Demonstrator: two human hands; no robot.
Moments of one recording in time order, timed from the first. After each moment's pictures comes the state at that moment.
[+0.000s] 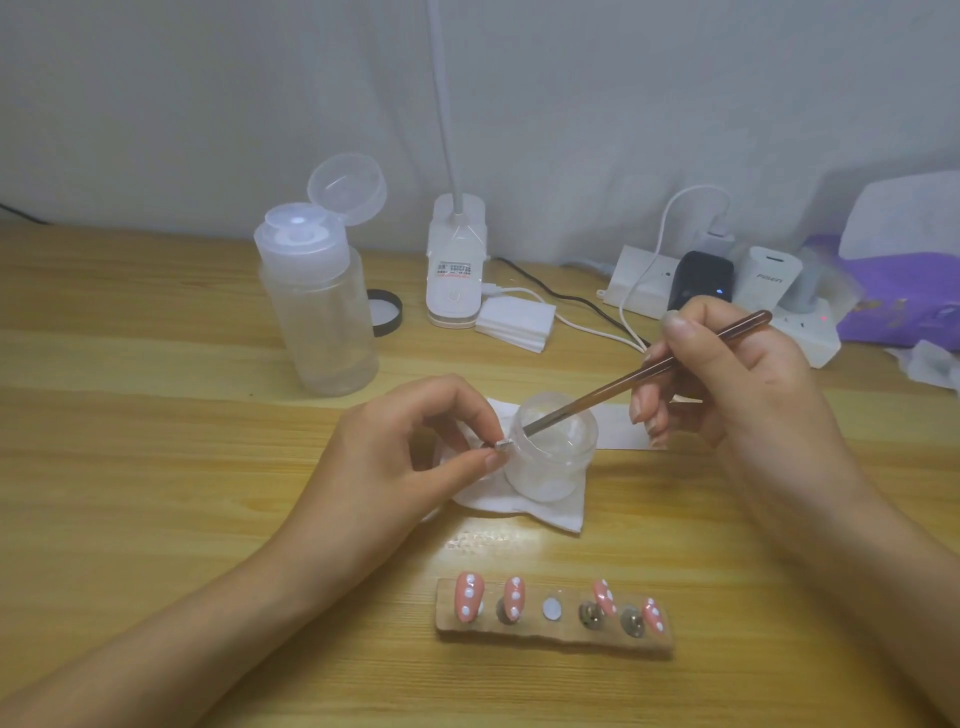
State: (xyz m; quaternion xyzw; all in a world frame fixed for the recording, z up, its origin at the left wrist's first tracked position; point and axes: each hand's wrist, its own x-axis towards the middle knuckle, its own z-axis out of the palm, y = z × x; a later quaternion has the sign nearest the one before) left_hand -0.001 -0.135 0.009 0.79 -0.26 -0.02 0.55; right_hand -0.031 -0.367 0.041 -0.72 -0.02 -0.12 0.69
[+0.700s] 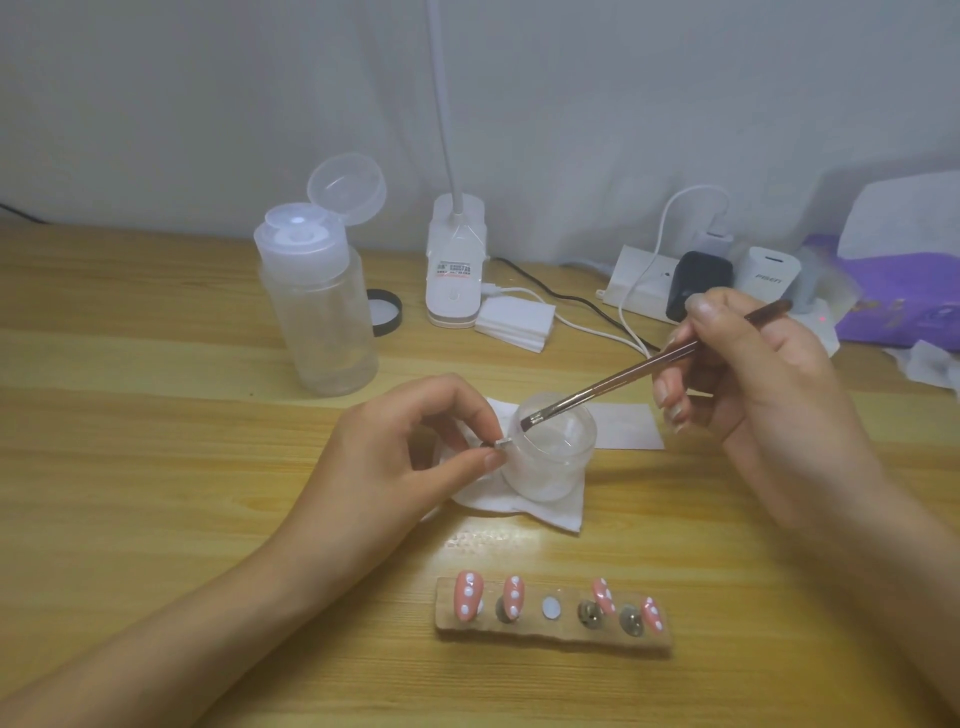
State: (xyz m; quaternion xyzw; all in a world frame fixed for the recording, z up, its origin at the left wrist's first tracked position) left_hand -0.001 -0.136 0.010 0.80 -0.26 -0.01 0.55; right_hand -0.030 -0.372 0.048 -0.68 0.00 -0.12 0.72
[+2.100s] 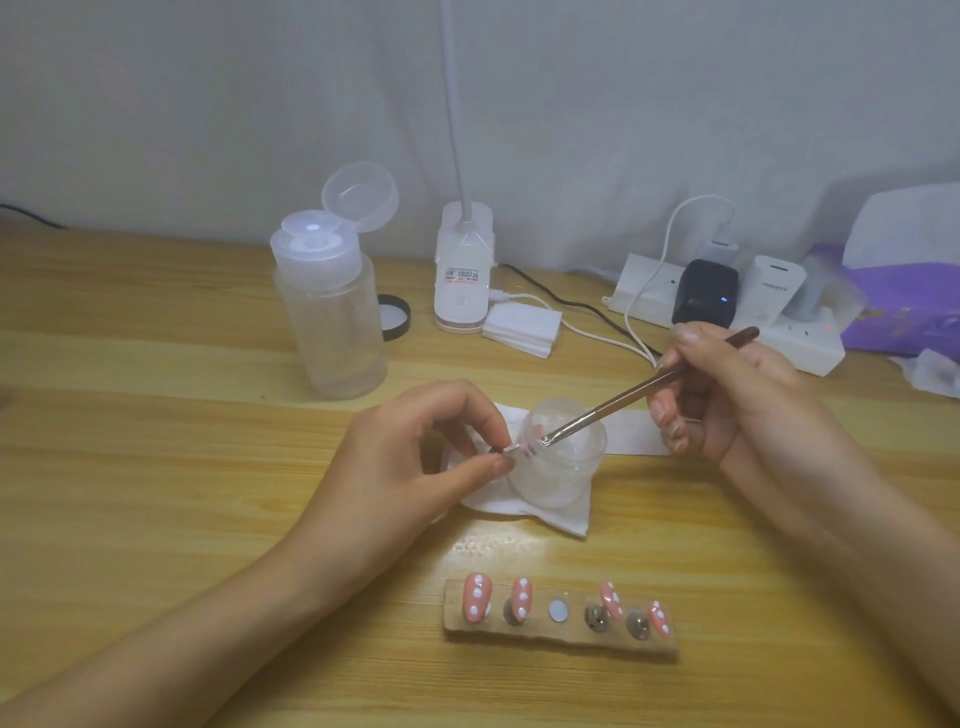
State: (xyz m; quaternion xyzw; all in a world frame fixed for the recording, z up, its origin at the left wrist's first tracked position) left_hand -0.001 -0.136 0.009 0.80 -0.26 -0.01 0.54; right_hand -0.026 -0.378 0.039 -0.67 0.03 -0.05 0.74
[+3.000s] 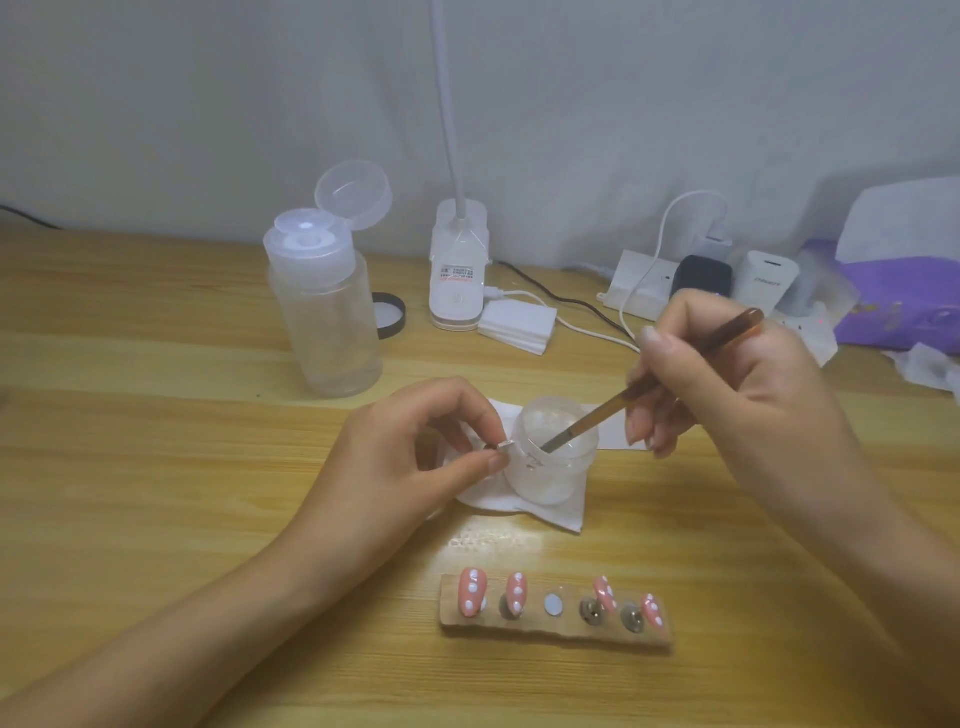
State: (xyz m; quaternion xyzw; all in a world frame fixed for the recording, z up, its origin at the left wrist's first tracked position) left_hand -0.001 -0.135 0.009 0.80 -0.27 -0.01 0.54; right_hand -0.040 -0.359 0.057 -0.80 -0.09 -0.14 0.58
